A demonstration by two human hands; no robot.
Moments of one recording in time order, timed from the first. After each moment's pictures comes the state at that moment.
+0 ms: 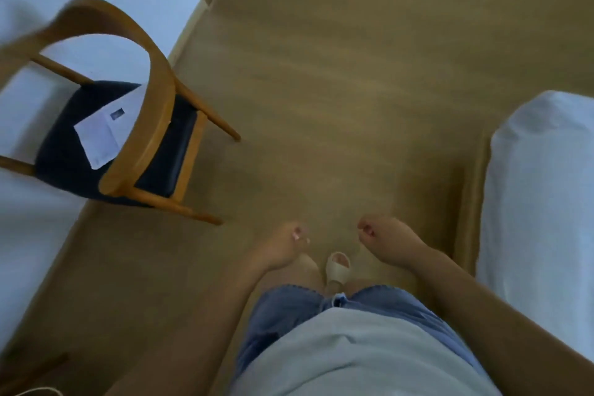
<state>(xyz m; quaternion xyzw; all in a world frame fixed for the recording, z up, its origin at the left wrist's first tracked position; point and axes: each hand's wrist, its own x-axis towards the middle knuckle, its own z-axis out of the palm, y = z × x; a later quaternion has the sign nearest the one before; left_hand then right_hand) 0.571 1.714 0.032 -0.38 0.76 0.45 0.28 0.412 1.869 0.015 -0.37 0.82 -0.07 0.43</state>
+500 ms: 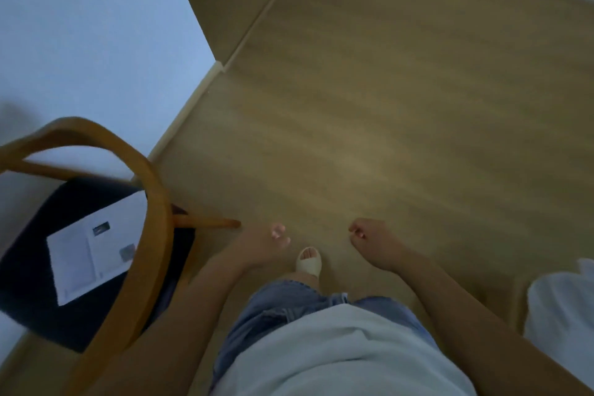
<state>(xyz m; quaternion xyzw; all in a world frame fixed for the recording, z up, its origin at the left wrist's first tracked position) 0.339 1.356 0.038 -0.39 0.78 0.41 0.26 0.156 1.516 0.011 -0.37 0.82 -0.11 0.43</state>
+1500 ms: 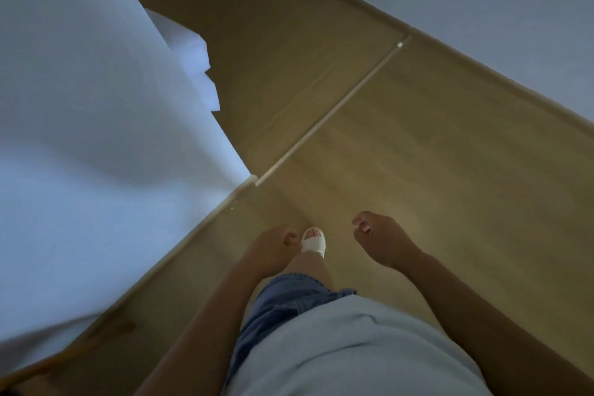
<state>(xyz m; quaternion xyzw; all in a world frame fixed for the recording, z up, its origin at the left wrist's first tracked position) -0.090 0.717 0.020 -0.54 0.70 0.47 0.10 -0.307 0.788 0.031 -0.48 0.76 -0.07 0.43</state>
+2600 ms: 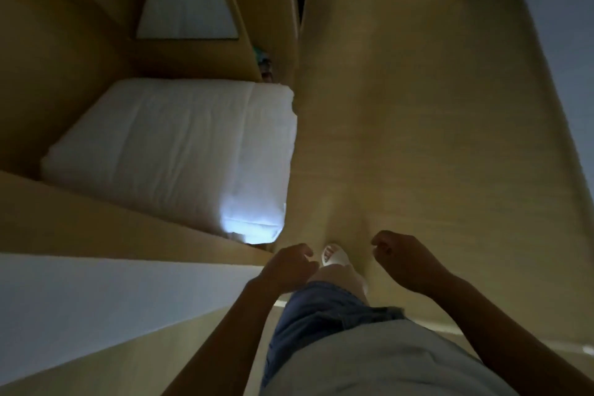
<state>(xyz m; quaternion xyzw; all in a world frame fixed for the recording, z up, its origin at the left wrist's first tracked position) -0.195 0.080 0.004 -0.79 0.36 0.49 -0.04 -0.387 -0.041 0.035 -0.79 0.45 0.14 0.39</state>
